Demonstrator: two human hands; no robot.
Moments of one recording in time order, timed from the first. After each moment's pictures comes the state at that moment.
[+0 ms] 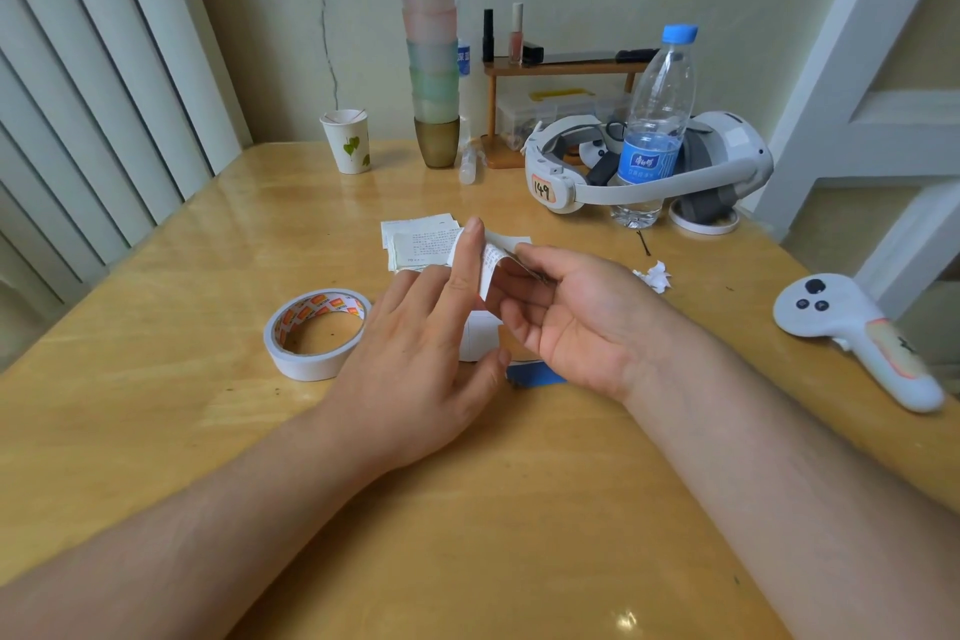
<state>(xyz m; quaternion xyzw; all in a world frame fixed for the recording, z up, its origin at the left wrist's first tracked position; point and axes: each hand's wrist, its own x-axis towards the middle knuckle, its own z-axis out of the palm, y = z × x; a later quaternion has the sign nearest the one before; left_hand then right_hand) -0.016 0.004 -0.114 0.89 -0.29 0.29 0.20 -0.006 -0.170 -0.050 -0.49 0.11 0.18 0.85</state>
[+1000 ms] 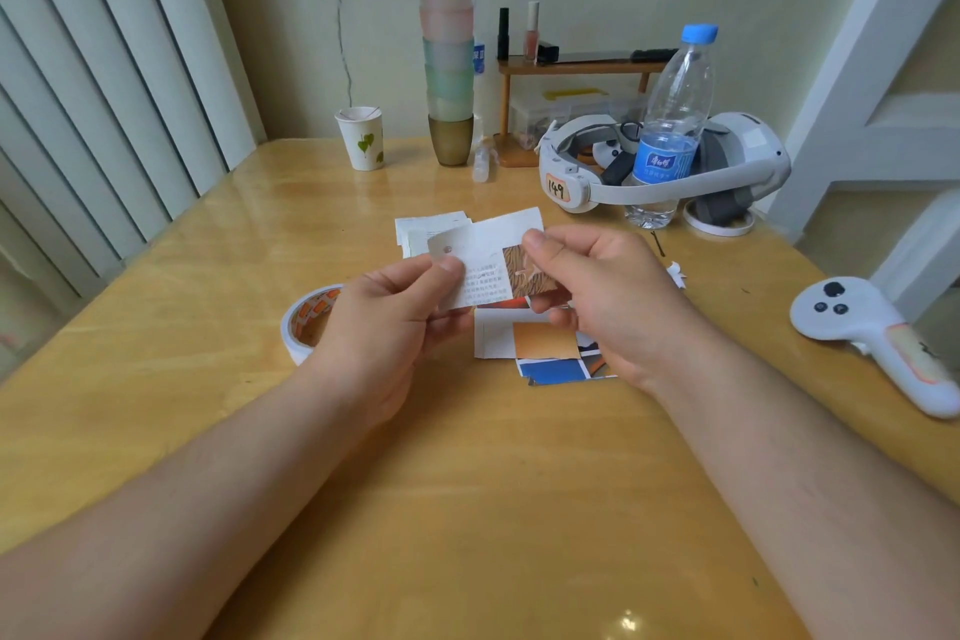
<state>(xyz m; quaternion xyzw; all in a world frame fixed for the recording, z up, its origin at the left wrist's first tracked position) -0.008 0.006 -0.084 0.60 0.01 -0.01 0.80 -0.002 -0.179 -0.056 -0.74 -0.03 0.01 0.68</state>
